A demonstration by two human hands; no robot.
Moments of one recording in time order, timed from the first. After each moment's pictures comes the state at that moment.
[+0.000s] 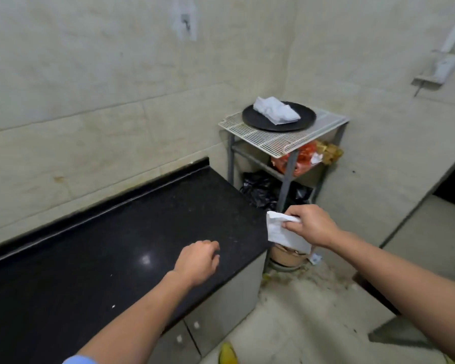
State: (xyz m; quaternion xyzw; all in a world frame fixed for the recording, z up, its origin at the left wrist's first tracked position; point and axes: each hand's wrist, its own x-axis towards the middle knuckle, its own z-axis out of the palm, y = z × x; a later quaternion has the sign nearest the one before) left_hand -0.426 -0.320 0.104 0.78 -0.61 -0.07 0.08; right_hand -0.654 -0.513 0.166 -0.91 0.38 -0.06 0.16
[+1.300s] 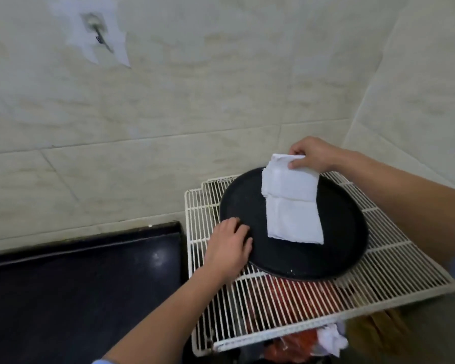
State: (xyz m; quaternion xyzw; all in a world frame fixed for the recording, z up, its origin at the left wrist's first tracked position) left_hand -0.358 -0.911 0.140 0.87 -0.44 0.05 0.19; right_hand -0.360 -1.198 0.282 -0.98 0.13 0.00 0.18
